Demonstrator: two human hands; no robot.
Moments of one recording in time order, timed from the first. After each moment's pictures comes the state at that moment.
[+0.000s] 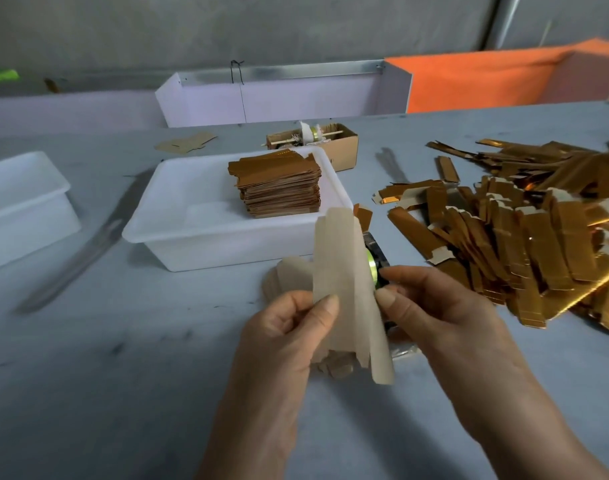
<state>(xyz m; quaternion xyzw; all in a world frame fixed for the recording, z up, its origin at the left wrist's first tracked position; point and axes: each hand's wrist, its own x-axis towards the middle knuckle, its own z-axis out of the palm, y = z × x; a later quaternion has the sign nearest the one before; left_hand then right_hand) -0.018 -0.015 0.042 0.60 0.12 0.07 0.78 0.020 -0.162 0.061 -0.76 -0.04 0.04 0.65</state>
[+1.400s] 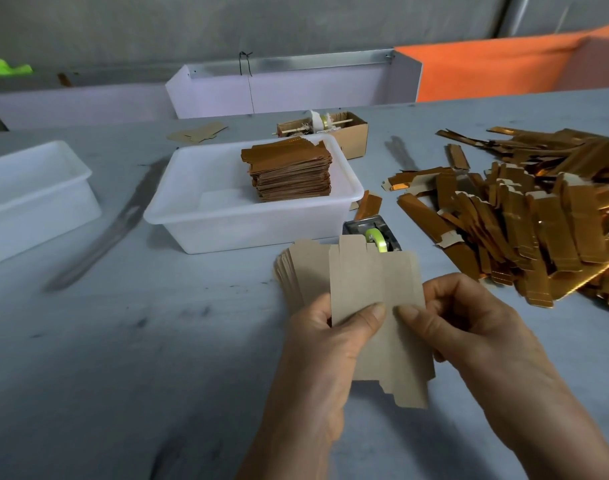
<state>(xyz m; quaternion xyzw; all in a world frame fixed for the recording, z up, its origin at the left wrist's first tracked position) -0.030 -0.039 0.030 0.62 0.16 0.04 0.77 -0.003 -0.176 0.046 -0.78 -0.04 0.04 0.62</state>
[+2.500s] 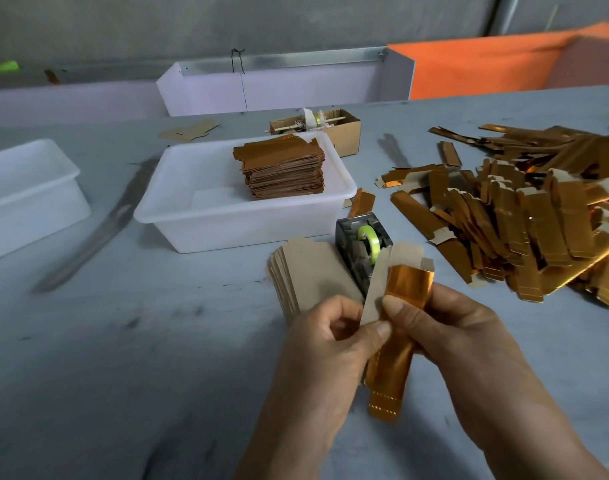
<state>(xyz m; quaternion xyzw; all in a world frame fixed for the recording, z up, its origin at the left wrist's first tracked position) -0.038 -0.035 0.034 0.74 0.09 0.02 0.67 -0.010 -0.163 0.048 -0.67 0.00 0.08 0.73</state>
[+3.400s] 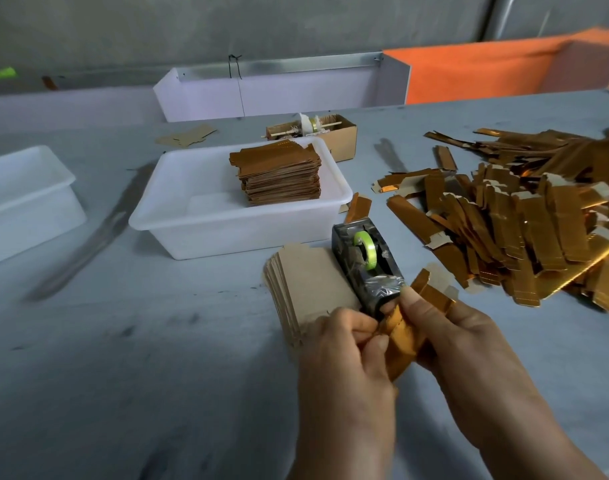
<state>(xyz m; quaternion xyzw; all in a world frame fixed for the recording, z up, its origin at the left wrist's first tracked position) -0.043 -0.066 0.035 0.83 0.14 0.06 0.53 -0.005 -0.167 0.042 -0.66 0.07 0.11 0.74</state>
